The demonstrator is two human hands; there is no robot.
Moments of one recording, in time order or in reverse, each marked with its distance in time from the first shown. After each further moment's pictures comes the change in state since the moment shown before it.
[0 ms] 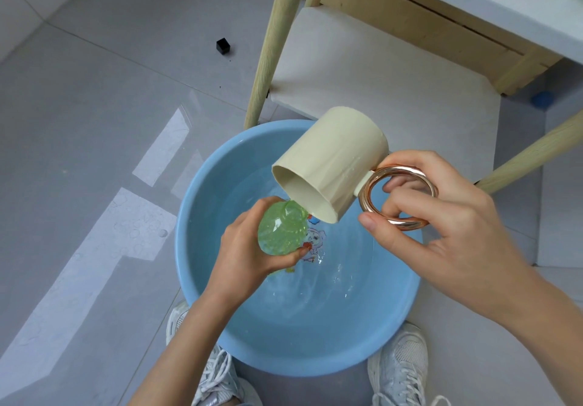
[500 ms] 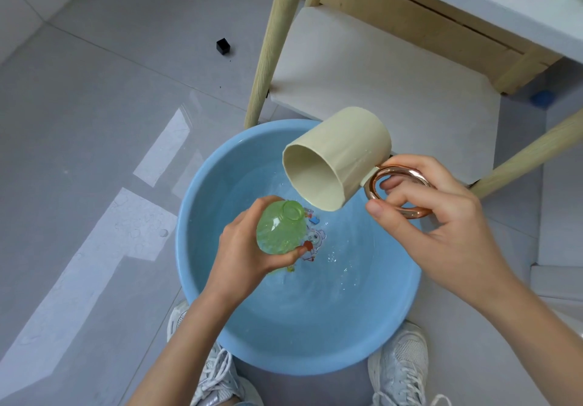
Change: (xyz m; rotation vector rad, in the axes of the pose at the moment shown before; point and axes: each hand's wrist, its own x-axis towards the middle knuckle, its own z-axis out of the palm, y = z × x) left_hand -0.001 0.001 -0.002 -0.006 0.013 0.018; right_hand -0.009 0.014 0.016 0.328 0.062 0.247
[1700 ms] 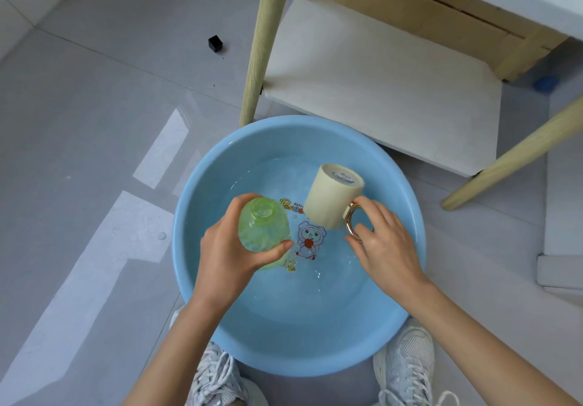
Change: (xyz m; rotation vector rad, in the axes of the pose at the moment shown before) left_hand -0.001 -0.008 -0.007 0.039 0.106 -0.049; right_hand -0.042 0.116 0.071 -0.700 -0.134 -0.105
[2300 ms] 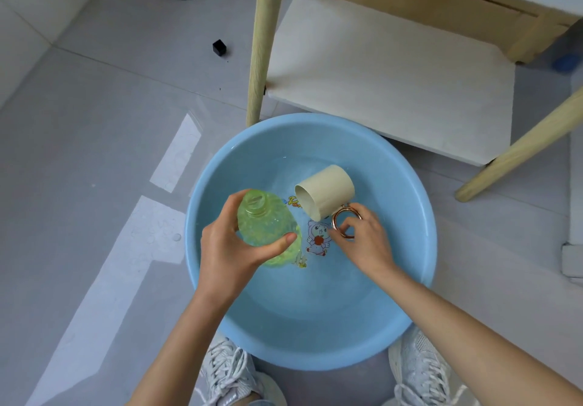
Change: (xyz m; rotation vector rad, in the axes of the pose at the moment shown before) left_hand 0.001 0.007 -0.010 -0.096 0.056 -0.061; right_hand 0.012 -0.018 0.054 0.417 -0.182 0.492
